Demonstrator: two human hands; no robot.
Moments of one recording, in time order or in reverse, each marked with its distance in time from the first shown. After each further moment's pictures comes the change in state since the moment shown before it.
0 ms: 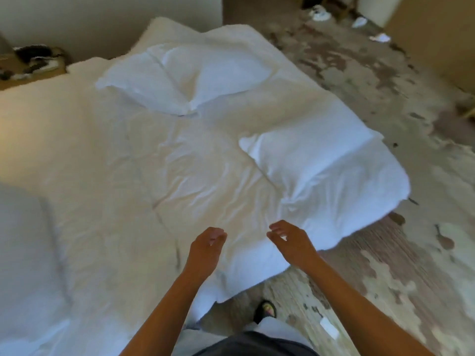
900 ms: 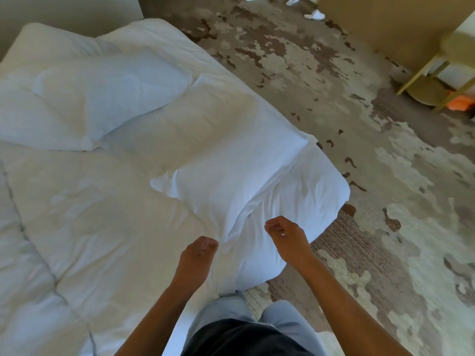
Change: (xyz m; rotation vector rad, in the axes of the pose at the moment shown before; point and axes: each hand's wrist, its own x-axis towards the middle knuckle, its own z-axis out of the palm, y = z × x) left_hand 0.157 0.219 0.185 0.023 -0.185 -0.014; right_hand 0.145 0.109 -0.254 0.227 0.214 0.186
